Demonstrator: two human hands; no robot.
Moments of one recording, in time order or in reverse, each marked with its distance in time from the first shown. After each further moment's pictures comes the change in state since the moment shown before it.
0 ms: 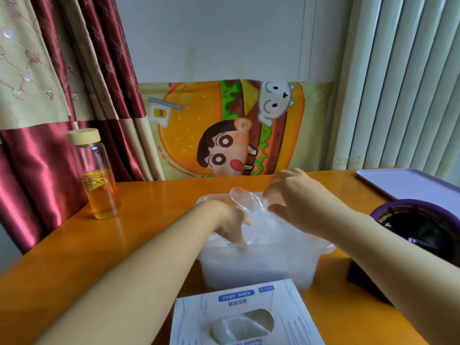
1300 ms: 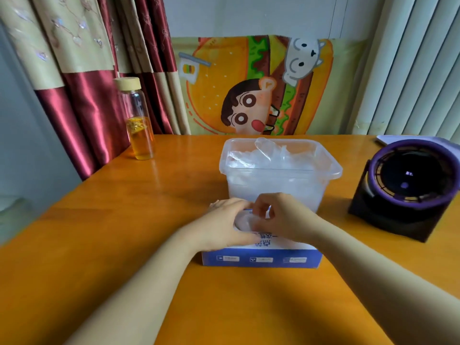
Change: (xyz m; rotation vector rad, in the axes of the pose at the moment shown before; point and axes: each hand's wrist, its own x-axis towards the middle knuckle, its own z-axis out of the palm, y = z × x) left_hand -0.114 0.005 0.149 -0.539 0.427 0.108; right_hand -0.093 -0.069 0.078 0.566 -0.178 -0.062
